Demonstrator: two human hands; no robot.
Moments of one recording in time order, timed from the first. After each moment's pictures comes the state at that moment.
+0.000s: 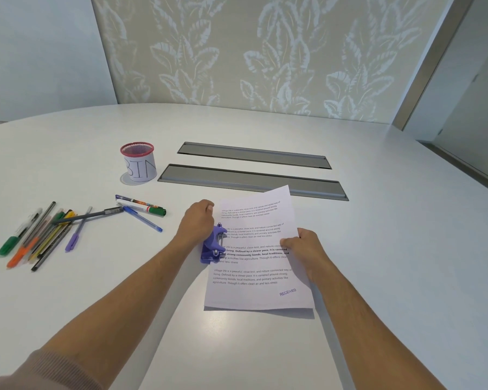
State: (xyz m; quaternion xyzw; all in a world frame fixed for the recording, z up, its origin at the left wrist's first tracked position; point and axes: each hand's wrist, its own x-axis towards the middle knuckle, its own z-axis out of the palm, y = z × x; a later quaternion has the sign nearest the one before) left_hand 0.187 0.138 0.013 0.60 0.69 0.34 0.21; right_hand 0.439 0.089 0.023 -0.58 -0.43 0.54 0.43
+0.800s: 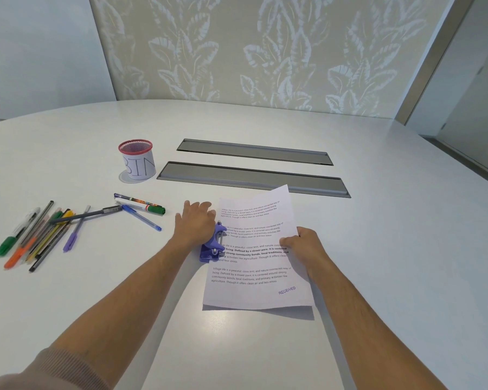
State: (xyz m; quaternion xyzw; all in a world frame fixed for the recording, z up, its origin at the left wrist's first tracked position) left_hand 0.180 0.151 -0.004 0.65 0.73 0.15 0.13; right_hand 0.438 0.096 0.017 -0.59 -0.44 0.53 0.41
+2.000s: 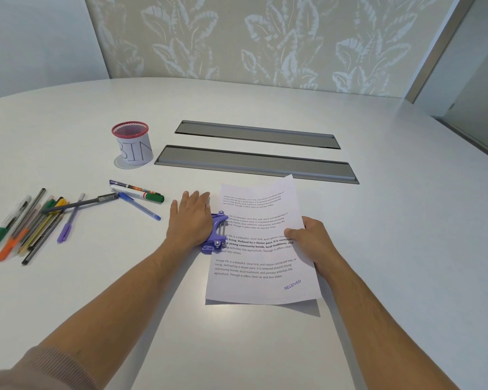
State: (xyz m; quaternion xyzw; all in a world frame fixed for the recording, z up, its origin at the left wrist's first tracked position) left_hand 0.174 0.134 -0.019 0.66 0.73 0.17 0.09; right_hand 0.443 0.105 0.003 -0.62 -0.49 0.48 0.38
